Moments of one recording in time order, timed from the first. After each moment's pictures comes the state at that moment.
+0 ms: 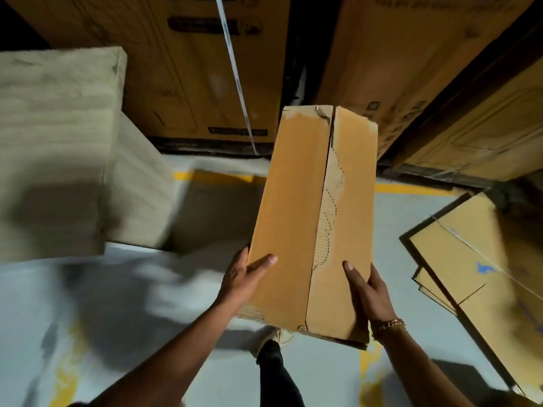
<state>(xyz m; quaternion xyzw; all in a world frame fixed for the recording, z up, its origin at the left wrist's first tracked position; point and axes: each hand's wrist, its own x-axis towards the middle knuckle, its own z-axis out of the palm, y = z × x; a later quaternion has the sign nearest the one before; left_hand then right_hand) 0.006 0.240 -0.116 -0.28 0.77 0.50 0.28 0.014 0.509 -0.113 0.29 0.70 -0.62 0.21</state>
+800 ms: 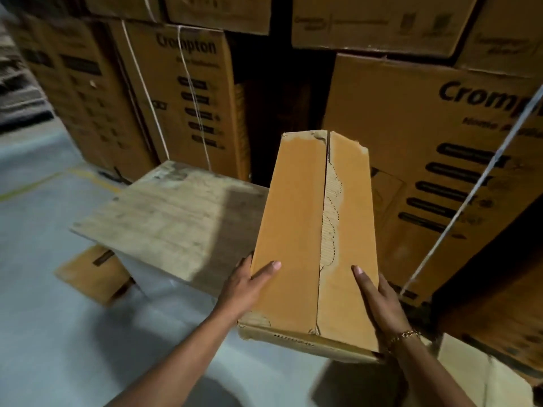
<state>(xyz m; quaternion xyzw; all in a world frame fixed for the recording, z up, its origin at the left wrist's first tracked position) 0.124 -0.277 0.119 -0.32 0.80 0.50 -0.05 0.007 -0.026 0.122 -0.02 0.77 -0.62 0.18</state>
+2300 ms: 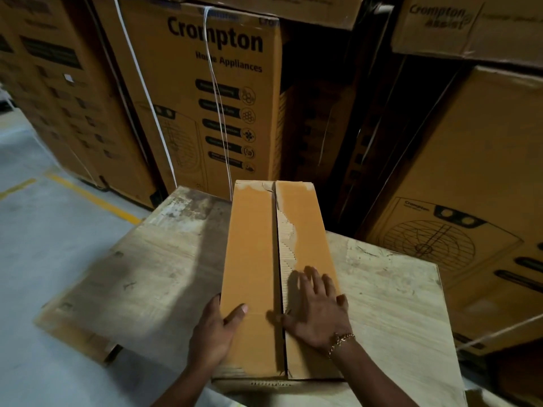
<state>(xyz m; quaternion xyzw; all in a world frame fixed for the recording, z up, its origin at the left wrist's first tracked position) 0.039 -0.665 0.028 -0.40 0.81 0.42 -0.03 -0.093 -0.477 0.098 -0.26 0.94 -0.08 0.19</state>
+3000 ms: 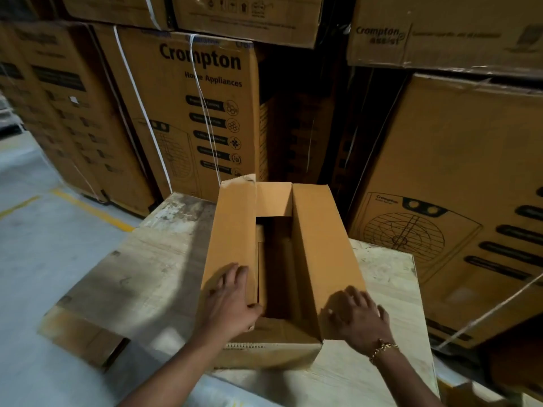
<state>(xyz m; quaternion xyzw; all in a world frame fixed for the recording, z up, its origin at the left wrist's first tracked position) 0.026 -0.581 0.110 -0.23 0.96 0.18 0.05 -0.095 -0.321 0.083 -0.18 0.97 -0.07 0.17</state>
